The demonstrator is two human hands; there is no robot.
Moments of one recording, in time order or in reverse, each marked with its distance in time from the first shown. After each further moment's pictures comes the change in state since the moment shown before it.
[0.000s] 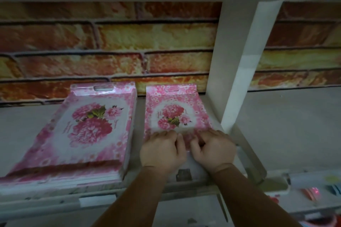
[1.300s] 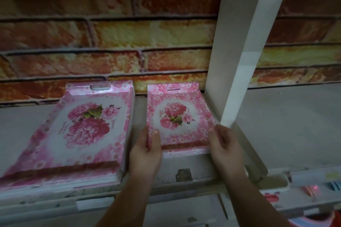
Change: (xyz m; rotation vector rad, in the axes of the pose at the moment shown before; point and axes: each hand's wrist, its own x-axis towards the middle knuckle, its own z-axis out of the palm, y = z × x) left_hand -0.015 -0.036 0.011 -0.730 -0.069 -0.829; right_hand -0.010 0.001 -0.032 0.672 -0.188 0.789
